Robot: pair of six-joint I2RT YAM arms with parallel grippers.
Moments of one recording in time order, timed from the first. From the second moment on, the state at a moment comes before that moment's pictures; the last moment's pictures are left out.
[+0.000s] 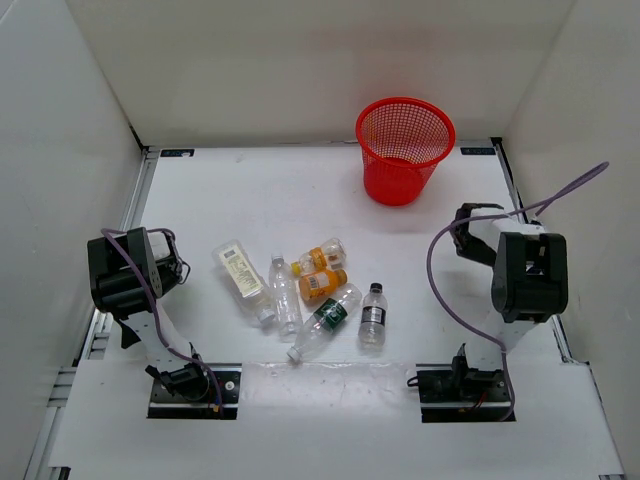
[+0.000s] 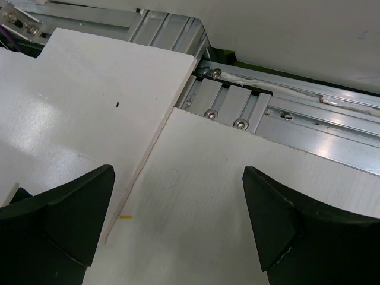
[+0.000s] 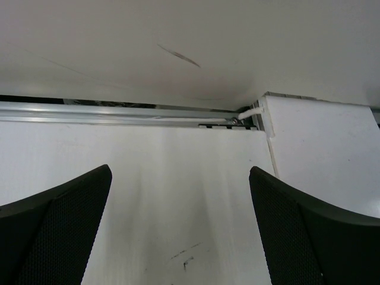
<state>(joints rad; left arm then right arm) 0.28 1.83 0.85 -1.30 -1.14 -1.98 0.00 1.74 1.04 -1.39 1.25 1.80</state>
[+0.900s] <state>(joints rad) -0.41 1.45 1.14 -1.30 -1.45 -1.51 0.13 0.94 0.94 -0.56 0.16 0.29</state>
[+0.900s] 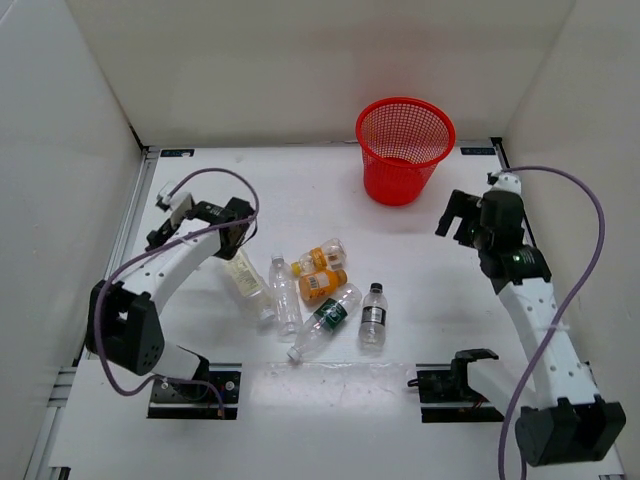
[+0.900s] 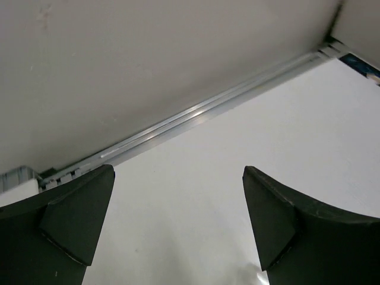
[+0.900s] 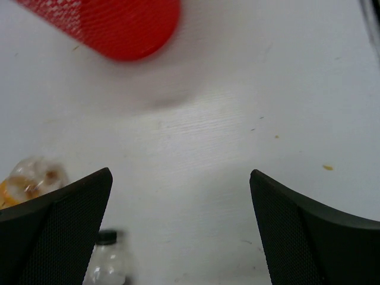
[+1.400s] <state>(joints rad) -0.58 1.28 1.66 -1.09 -0.58 -0.11 0.33 0.74 0.77 -0.59 -0.07 0.28</state>
